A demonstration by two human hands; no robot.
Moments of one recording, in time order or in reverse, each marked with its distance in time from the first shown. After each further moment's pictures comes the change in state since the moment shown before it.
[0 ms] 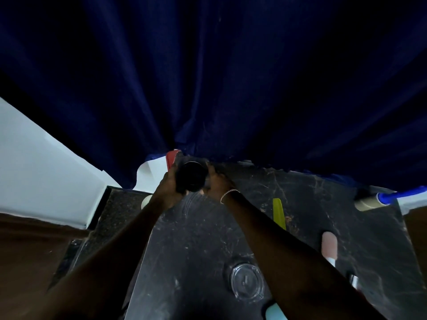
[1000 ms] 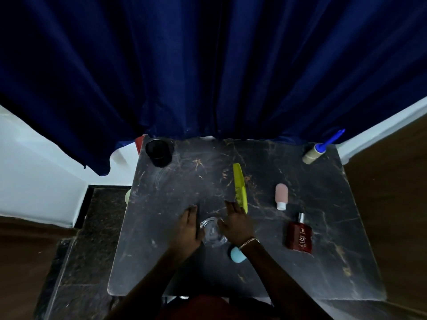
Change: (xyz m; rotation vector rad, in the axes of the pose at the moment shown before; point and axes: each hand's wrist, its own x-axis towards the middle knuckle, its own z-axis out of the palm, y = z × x) left_hand -0.218 0.021 0.188 0.325 -0.151 0.187; right_hand -0.257 0.151 0.068 -0.005 0.206 0.133
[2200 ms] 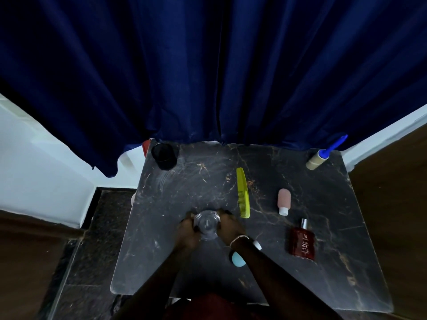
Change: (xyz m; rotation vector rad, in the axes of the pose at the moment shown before) left_hand 0.006 0.016 -0.012 -0.414 0.091 -0.279; right_hand 0.012 -0.024 0.006 0.026 -0.133 0.030
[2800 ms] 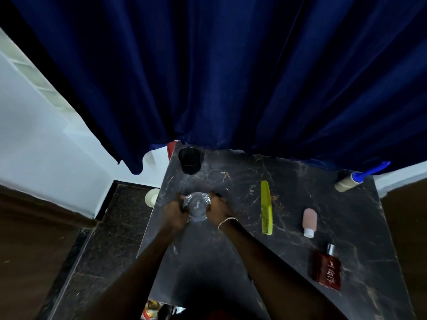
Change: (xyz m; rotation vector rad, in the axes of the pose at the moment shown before) left_hand 0.050 -0.016 -0.118 -0.003 0.204 0.068; right_hand 0.071 -0.118 -0.007 0.057 0.017 -0.121
